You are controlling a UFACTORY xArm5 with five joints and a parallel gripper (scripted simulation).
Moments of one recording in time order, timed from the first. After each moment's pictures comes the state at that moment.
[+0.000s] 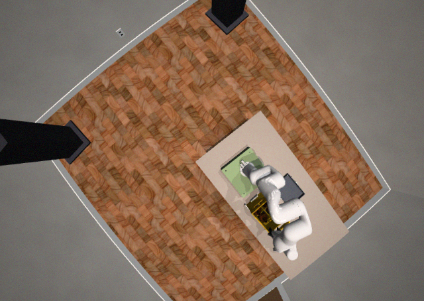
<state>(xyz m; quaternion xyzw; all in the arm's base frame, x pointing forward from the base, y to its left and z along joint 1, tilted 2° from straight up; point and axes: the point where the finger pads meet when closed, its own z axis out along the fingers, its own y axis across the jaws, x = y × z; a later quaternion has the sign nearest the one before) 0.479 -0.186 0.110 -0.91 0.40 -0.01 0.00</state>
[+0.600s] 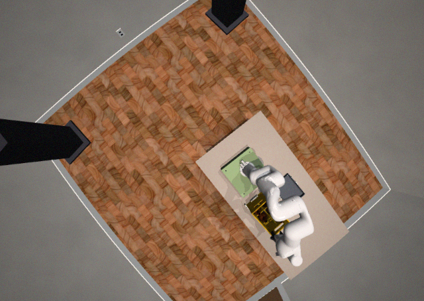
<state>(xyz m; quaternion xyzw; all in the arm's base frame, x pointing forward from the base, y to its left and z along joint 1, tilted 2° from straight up) 0.478 -0.186 0.159 -0.91 0.40 -0.01 0.00</state>
